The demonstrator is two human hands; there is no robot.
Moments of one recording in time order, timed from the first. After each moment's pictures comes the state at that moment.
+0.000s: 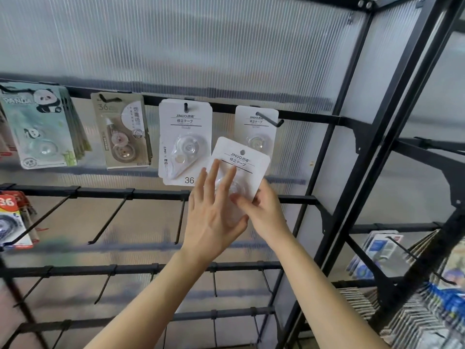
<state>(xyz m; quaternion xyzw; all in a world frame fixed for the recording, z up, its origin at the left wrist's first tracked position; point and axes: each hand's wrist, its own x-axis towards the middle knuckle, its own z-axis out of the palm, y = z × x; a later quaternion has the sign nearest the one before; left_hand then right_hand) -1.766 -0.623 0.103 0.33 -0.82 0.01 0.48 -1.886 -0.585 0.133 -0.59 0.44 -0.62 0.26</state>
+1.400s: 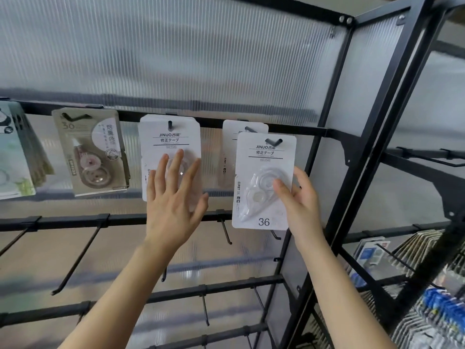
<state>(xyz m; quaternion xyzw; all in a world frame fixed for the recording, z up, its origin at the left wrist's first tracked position) -1.744 -0.704 0.129 0.37 -0.79 0.13 0.47 -1.931 -0.588 0.164 -0.50 0.45 -0.72 0.17</state>
